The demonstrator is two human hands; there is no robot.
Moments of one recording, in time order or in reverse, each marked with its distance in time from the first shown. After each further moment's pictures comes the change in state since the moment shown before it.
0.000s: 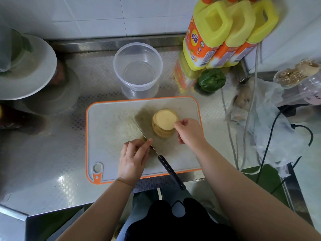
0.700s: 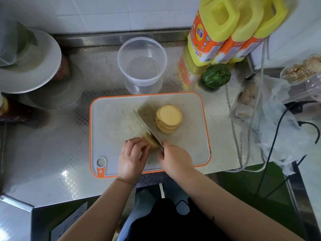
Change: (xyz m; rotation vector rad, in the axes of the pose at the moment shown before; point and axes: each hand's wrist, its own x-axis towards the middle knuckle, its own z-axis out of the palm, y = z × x) left_hand -0.009 0.000 -0.010 -0.063 0.010 -0.119; right_hand -0.056 0.053 0.052 -0.845 -0.060 -0.435
